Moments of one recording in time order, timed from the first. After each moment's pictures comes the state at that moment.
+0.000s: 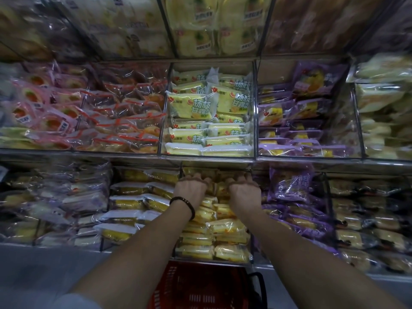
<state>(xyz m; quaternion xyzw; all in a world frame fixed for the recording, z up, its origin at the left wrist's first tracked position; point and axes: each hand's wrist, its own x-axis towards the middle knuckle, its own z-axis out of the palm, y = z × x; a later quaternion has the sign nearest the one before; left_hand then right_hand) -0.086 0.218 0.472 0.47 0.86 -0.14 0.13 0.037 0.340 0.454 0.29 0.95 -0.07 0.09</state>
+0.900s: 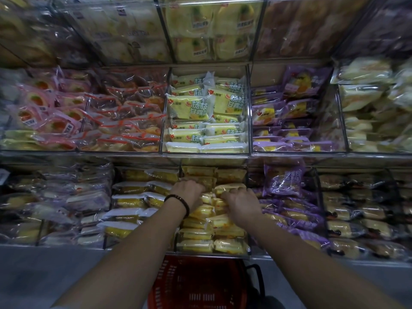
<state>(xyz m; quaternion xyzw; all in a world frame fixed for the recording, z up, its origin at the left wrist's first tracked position) -0.086 0.201 0.480 0.48 0.84 -0.13 0.21 0.072 0.321 0.462 0.21 0.97 -0.08 0.13</state>
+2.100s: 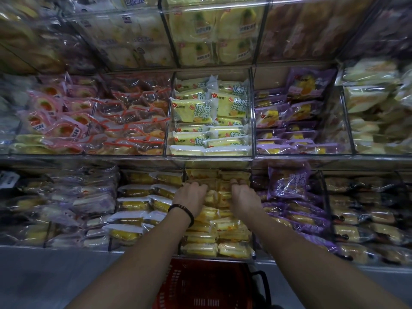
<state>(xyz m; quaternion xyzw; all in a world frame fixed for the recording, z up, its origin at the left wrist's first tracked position) -0.074 0.192 0.471 0.46 0.88 -0.07 0.12 0.051 0.332 0.455 0.32 0.92 -0.19 0.10</state>
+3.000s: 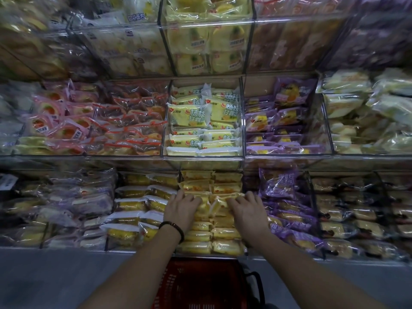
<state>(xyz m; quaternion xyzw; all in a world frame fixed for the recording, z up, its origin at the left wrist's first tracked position) -0.041 0.153 0.469 0.47 0.88 -0.07 0.07 0.116 0.314 0.457 0.24 0.97 -0.05 0.06</state>
